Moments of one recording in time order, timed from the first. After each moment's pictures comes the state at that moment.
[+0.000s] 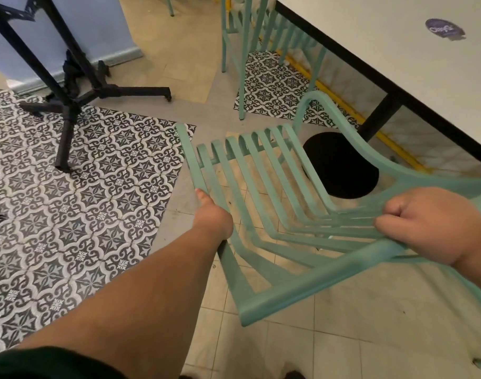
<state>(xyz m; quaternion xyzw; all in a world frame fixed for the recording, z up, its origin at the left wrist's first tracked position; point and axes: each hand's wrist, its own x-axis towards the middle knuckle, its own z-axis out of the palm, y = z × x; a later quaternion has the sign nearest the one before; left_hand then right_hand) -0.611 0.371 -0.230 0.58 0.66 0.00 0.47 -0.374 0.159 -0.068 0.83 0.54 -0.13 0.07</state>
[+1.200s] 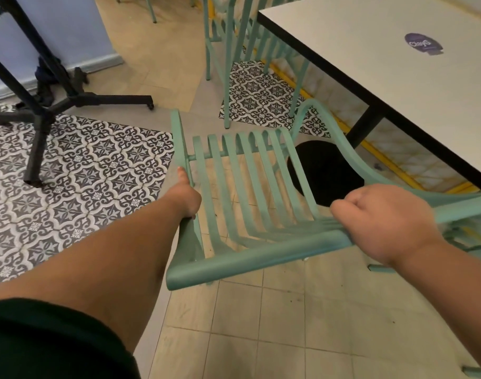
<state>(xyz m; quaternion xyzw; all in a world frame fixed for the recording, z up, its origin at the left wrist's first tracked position) -0.585 0.470 -0.222 0.70 0.59 -0.11 0.39 -0.395 0.216 -0.070 0.88 0.47 -0.08 0.02</state>
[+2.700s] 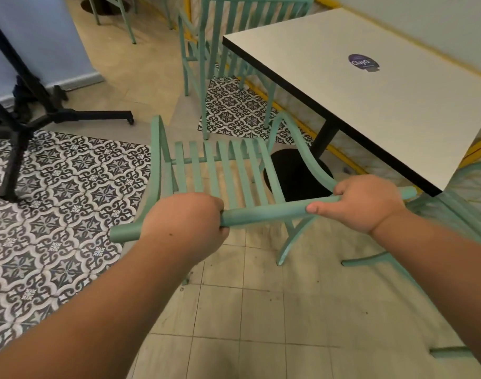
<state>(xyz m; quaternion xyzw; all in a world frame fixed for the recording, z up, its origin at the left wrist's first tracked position) -0.591 0.312 -0.066 0.93 0.36 -0.10 0.07 -0.341 0.163 -0.053 0.87 0.48 -0.07 0.11</state>
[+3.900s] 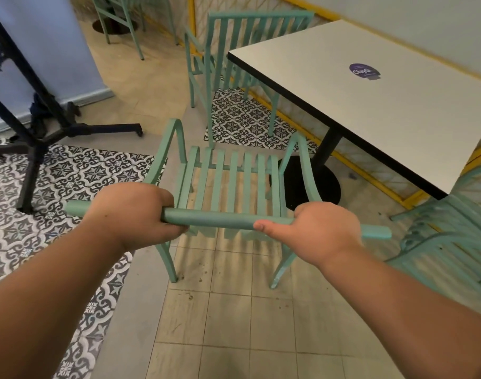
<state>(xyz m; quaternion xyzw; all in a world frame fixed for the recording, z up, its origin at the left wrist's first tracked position) -0.661 0.392 -0.065 0.94 0.34 -0.07 0.02 -0.443 0.188 -0.057 0.90 0.41 -0.10 0.06</state>
